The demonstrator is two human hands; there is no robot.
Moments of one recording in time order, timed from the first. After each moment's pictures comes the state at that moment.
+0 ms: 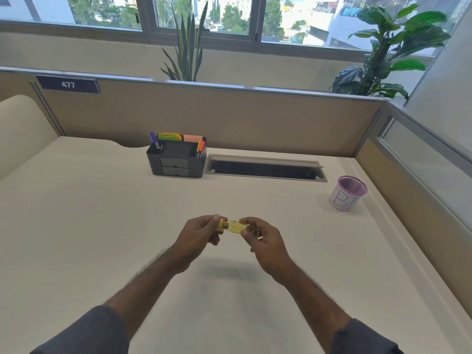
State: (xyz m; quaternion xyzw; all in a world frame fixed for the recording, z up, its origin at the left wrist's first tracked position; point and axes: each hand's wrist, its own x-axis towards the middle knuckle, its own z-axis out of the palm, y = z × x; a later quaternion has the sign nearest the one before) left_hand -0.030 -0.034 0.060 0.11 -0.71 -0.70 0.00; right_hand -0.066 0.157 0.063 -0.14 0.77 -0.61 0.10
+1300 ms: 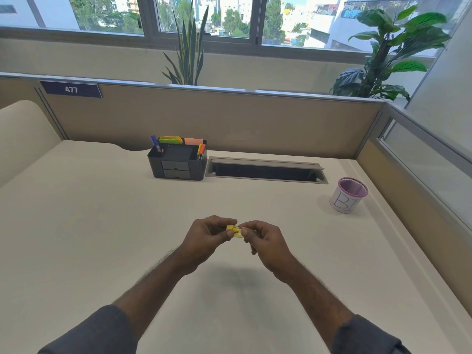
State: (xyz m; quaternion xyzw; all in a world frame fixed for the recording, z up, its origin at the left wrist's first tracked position) left_hand -0.032 -0.022 0.061 0.05 -0.70 -0.71 0.02; right_hand -0.073 0.161 0.068 -0.13 0.74 -0.64 0.15
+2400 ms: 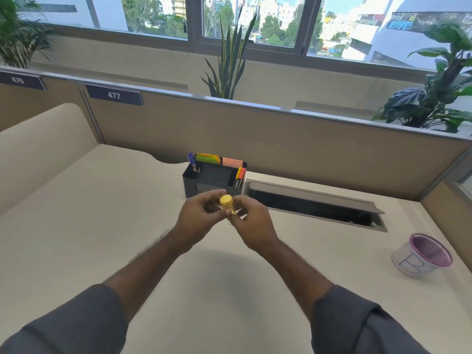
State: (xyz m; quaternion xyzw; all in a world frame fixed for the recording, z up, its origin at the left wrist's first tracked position) left_hand -0.125 -0.159 0.110 0.12 -0.78 -0.59 0.16; right_hand -0.193 -0.021 0.101 -0.31 0.82 -0.49 0.02
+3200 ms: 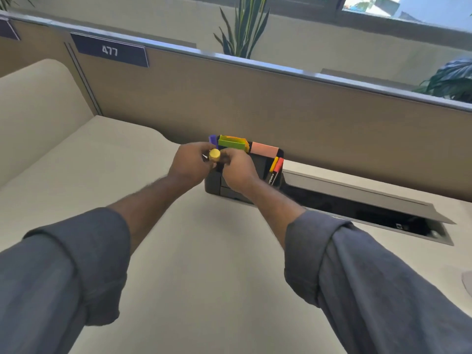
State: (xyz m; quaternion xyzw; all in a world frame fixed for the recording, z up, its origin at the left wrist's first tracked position) left_hand -0.252 -0.331 0.069 0.15 -0.90 -0.37 0.19; right_hand -0.317 -0.208 0.065 -0.26 0.85 -0.44 0.12
